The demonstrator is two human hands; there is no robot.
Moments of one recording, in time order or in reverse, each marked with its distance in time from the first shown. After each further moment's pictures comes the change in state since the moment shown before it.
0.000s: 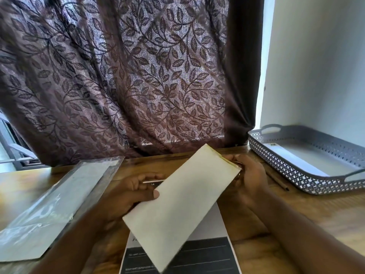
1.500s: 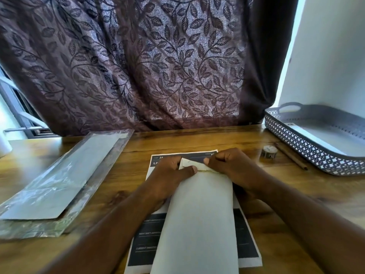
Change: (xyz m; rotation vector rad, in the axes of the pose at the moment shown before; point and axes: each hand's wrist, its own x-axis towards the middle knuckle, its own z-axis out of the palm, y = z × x) left_hand 0.014 -0.019 0.062 0.017 0.165 -0.002; right_hand -0.034 0.019 0.033 -0.909 -0.523 -0.054
